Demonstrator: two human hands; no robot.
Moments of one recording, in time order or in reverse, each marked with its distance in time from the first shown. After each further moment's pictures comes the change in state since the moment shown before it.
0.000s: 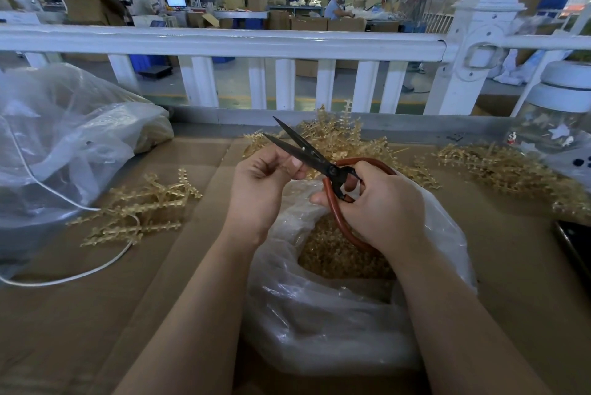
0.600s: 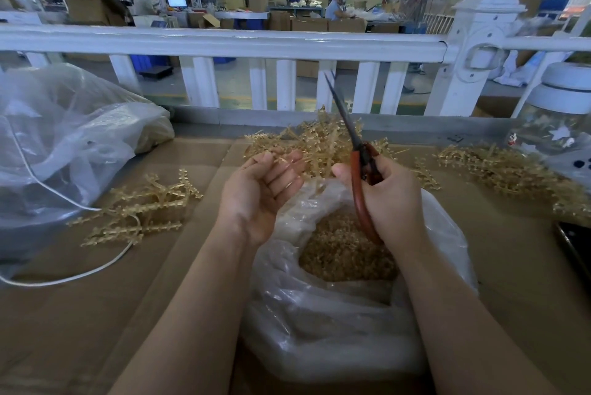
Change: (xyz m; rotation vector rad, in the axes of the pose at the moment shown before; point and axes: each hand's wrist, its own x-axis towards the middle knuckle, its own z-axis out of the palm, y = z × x) left_hand 0.005 0.008 -0.004 -0.647 0.134 -0.521; right_hand 0.006 0.001 0.003 0.567 0.034 0.364
